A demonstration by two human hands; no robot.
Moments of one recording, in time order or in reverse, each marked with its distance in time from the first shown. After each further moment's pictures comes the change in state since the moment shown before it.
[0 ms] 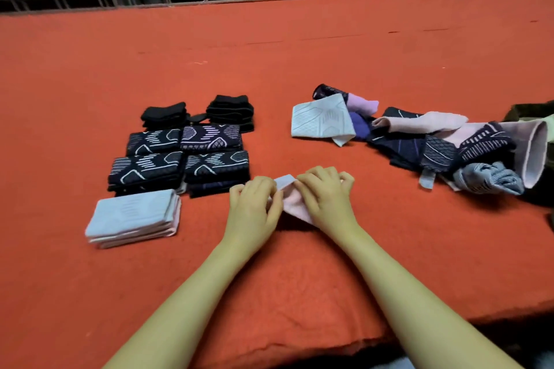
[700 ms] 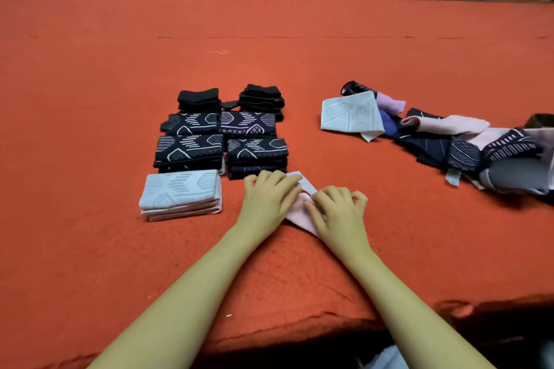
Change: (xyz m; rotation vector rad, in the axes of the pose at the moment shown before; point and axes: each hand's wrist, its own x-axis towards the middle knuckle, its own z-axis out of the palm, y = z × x) left_hand -0.021 -0.050 -0.032 0.166 0.002 0.122; right_hand -0.043 -0.071 0.015 -0.183 -0.086 0.055
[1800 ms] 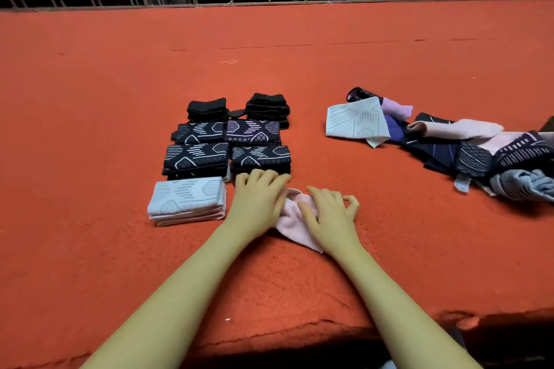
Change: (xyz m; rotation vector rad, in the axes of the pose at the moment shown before) left_hand 0.010 -0.006 -0.026 0.289 -0.143 0.030; right_hand 0.014 -0.009 0.010 0.120 -0.219 0.124
